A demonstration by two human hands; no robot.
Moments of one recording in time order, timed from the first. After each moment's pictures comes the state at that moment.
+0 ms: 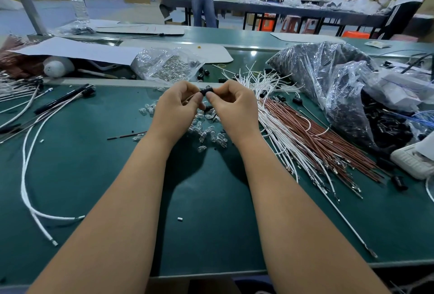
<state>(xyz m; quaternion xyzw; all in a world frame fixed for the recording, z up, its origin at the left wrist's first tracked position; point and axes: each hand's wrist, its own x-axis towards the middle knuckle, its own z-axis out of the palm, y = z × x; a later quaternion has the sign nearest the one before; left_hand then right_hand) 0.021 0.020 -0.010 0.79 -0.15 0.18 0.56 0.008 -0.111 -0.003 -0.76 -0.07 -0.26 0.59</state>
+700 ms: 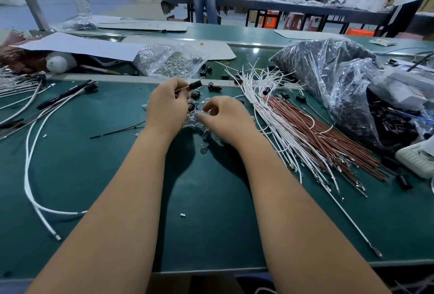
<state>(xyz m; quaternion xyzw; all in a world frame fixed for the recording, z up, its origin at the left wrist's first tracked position) 0.027 0.031 -0.011 0.85 -0.07 0.26 0.46 0.011 -0.109 -0.009 -0.93 -0.11 -0.12 0.32</state>
